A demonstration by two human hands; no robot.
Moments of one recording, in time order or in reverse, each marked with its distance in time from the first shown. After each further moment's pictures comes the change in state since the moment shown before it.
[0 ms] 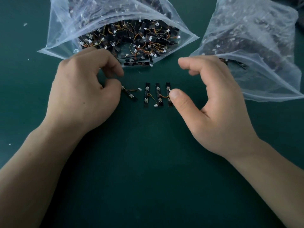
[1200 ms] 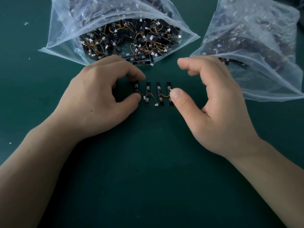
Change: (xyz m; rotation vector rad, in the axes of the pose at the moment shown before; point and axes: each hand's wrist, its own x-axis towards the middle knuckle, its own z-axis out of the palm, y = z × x) left_hand -0.003 0.004 -0.001 -0.018 -0.250 0.162; right_hand 0.000 0.000 0.001 -0.007 -0.004 -0.004
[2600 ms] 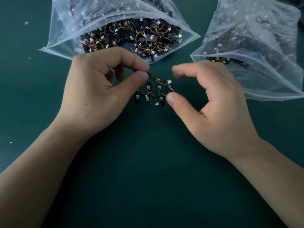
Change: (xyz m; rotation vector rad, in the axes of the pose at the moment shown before) left_hand 0.003 0.006 0.010 -0.253 0.259 0.072; right_hand 0.000 0.001 -0.002 -0.021 -0.009 -0.073
